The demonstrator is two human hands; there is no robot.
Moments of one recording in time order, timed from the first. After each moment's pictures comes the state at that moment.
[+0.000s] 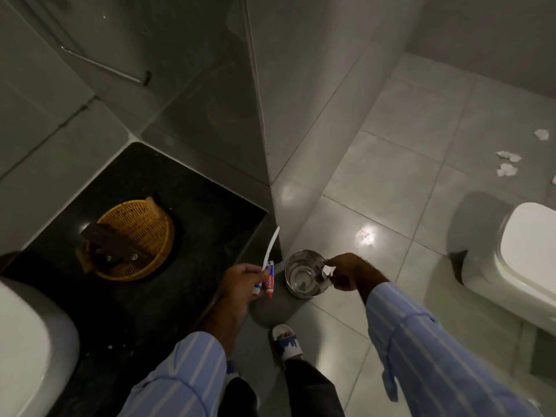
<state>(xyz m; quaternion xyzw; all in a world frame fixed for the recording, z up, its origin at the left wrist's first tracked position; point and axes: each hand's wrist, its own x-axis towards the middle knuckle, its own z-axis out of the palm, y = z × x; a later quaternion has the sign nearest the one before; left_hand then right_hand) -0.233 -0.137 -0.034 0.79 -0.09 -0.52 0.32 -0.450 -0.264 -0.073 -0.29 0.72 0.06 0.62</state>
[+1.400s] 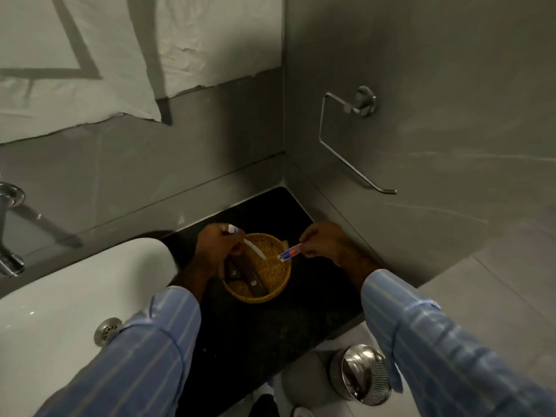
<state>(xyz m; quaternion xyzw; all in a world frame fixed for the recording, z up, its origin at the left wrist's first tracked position) 0.087 -0.089 0.125 0.82 -0.14 -0.28 0.47 -0.080 -0.293 0.116 -0.74 0.38 0.03 0.55</state>
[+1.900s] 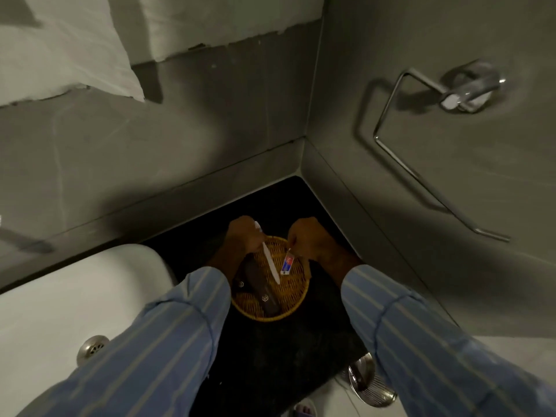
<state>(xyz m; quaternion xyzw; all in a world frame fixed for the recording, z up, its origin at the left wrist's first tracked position) 0.169 -0.170 0.038 0.87 -0.18 -0.36 0.28 0.043 -0.297 0.063 -0.91 0.25 0.20 0.28</state>
